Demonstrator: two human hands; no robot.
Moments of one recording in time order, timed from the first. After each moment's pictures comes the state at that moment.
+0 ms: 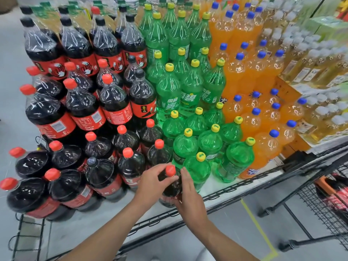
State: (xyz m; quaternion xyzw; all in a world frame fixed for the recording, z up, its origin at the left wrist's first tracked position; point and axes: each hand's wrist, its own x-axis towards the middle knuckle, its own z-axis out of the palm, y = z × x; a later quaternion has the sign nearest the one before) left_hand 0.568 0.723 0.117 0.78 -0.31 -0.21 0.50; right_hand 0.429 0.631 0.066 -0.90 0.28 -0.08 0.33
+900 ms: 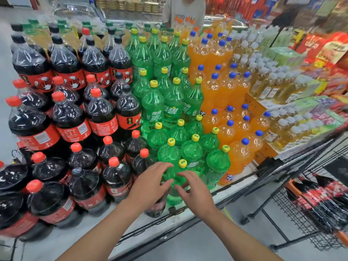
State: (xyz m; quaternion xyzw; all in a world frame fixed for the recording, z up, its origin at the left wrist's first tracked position) left_hand 0.554 0.705 0.161 0.79 -0.52 -0.11 0.31; right_hand 0.397 0.576 0.129 -0.91 0.26 -0.15 0.29
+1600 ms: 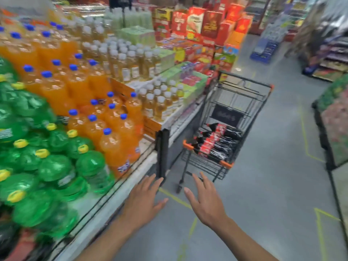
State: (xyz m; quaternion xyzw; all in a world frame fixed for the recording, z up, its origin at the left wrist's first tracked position) left_hand 0.234 0.511 0.120 0.66 -0.73 -0.16 0.10; right_hand -0.009 0.478 0.134 -0.75 0.61 -0.13 0.22
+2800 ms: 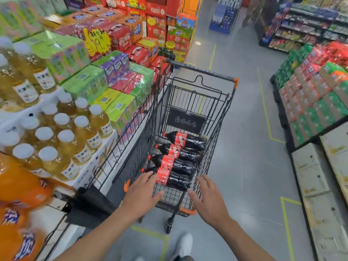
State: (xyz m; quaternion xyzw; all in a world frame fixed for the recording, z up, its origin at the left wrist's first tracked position) left_hand 0.031 0.069 0.069 0.58 -0.76 -0.29 0.03; right_hand -0.222 0.121 0.095 -0.63 0.73 -0.09 0.24
